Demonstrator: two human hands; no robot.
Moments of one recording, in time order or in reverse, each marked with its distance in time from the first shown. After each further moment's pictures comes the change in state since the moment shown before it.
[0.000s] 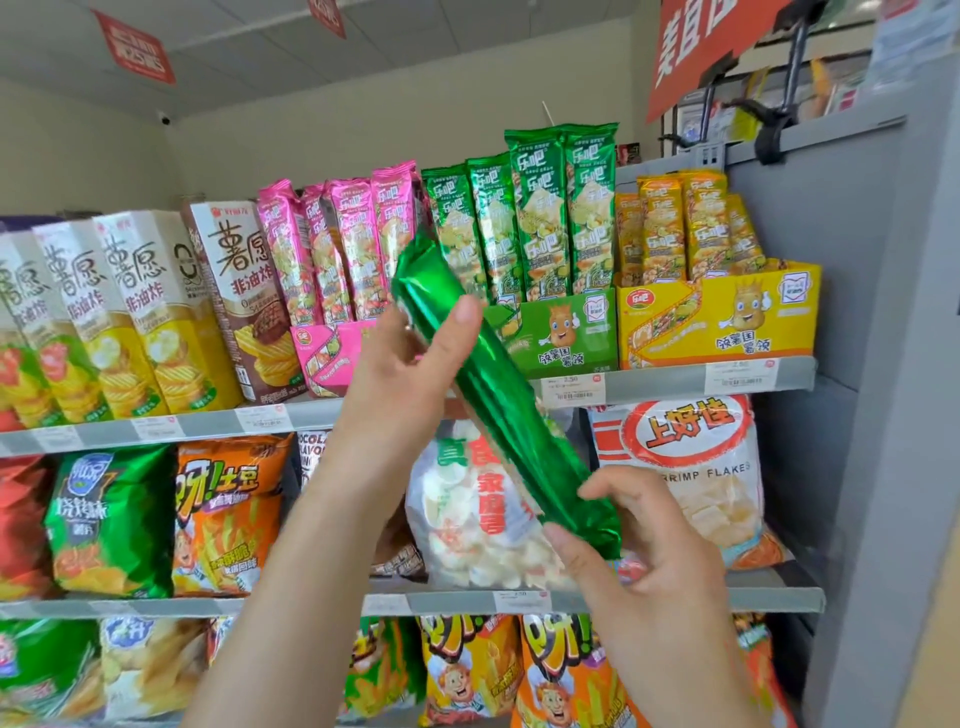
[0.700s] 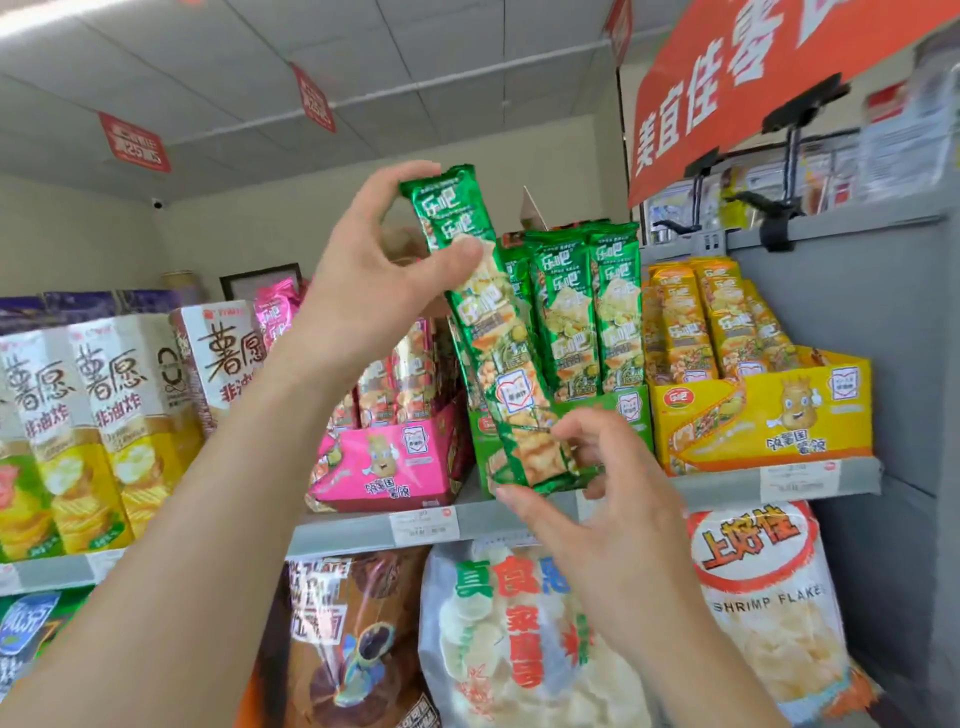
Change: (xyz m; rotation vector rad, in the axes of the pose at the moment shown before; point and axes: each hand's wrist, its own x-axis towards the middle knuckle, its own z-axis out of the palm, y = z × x) left_hand 0.137 0.059 -0.028 0.166 -0.185 0.383; right_hand 0.111 -0.002 0.050 -0.213 0.104 -0.215
